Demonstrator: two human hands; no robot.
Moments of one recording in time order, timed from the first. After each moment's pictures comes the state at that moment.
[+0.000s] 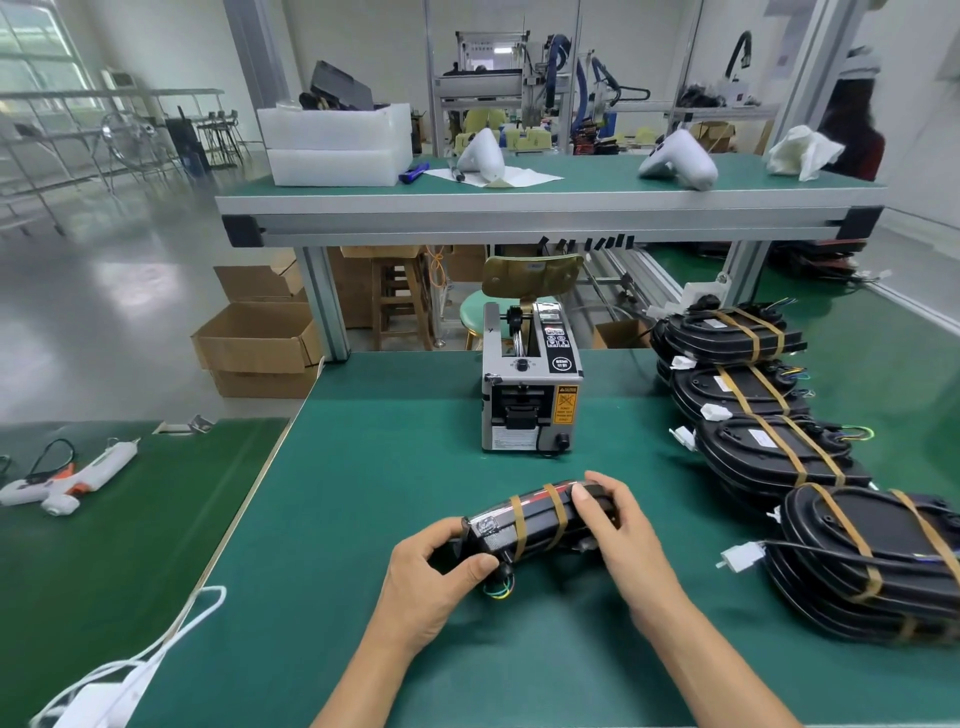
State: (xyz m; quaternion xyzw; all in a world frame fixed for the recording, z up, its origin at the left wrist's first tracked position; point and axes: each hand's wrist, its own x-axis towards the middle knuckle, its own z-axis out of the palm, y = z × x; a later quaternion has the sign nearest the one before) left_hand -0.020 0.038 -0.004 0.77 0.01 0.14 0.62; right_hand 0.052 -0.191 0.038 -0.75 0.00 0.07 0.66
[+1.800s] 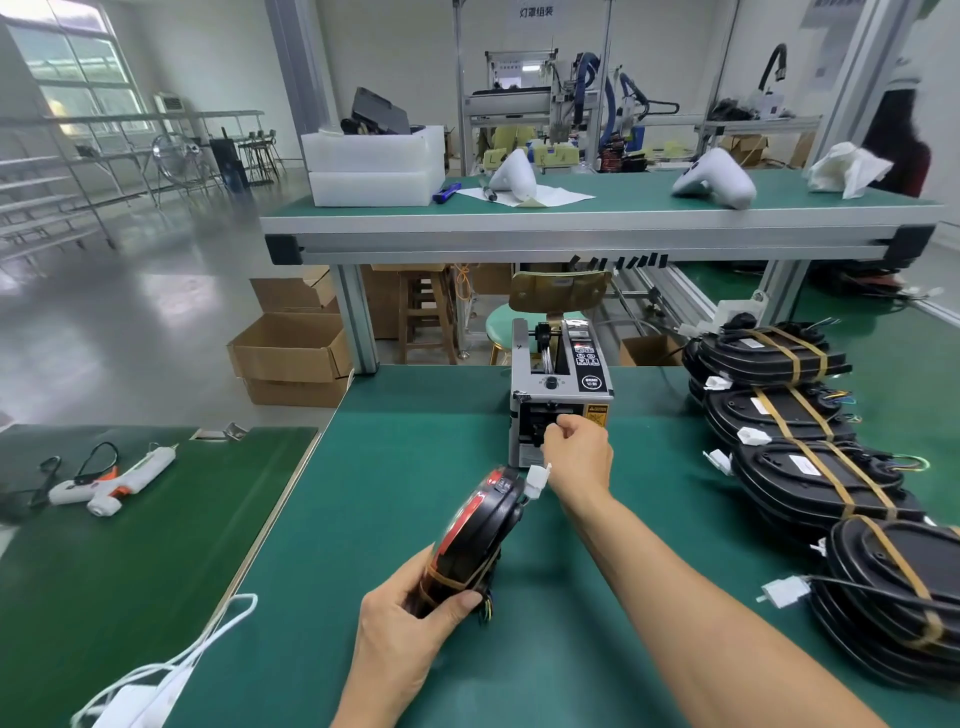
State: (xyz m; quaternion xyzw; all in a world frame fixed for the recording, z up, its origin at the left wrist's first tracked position) left_hand -0.051 0.065 -0.021 0.73 0.04 0.20 0.65; right_hand 0.140 -0.087 0.084 -0.83 0.06 -0.04 0.55
